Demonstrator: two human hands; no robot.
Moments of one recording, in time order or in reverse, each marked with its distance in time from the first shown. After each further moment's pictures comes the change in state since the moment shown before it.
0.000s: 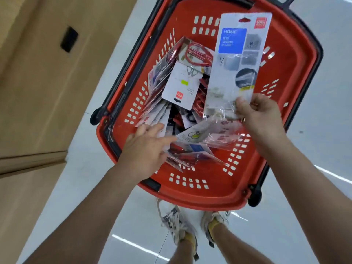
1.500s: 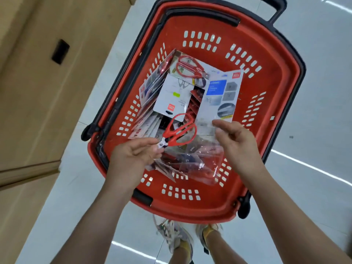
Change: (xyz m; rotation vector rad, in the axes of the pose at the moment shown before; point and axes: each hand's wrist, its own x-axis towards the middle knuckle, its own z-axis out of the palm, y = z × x) left_hand -0.013 0.025 -0.027 -1.314 0.239 -0.414; right_hand -0.027 0.002 0.010 -0.082 -0.130 0.001
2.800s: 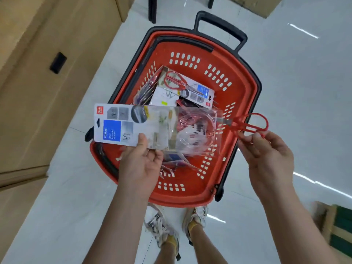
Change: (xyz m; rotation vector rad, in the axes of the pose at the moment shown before) left_hand -0.039 0.035 0.028 -1.129 0.067 -0.282; right_hand -0.075 -0.063 -0.071 0.750 0.468 0.178
